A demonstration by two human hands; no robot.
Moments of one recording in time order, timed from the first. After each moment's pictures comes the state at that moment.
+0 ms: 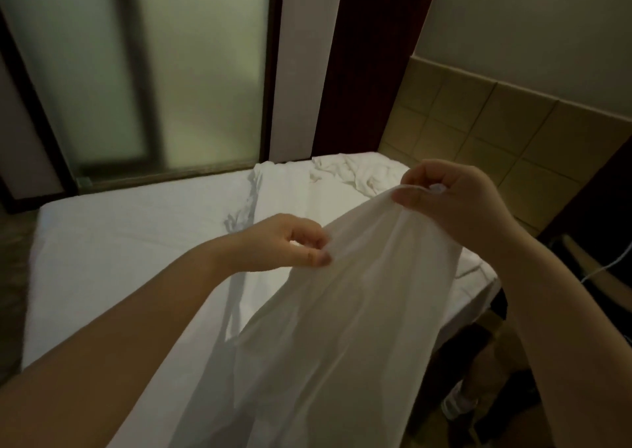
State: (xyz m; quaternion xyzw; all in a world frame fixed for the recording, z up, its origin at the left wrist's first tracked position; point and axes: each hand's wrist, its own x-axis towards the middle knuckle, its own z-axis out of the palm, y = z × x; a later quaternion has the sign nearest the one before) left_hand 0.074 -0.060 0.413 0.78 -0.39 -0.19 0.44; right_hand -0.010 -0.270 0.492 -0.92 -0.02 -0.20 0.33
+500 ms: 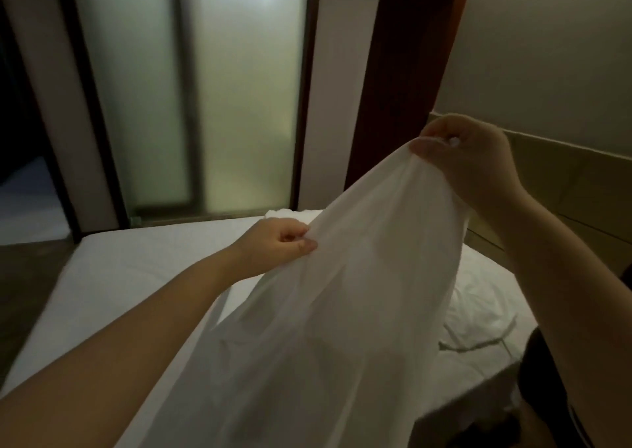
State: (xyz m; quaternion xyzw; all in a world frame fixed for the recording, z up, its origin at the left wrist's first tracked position) left_hand 0.061 -0.228 0.445 0.85 -0.27 0.02 0.46; right_hand 0.017 -0.464 0.561 -0.85 -0.09 -0.37 0.35
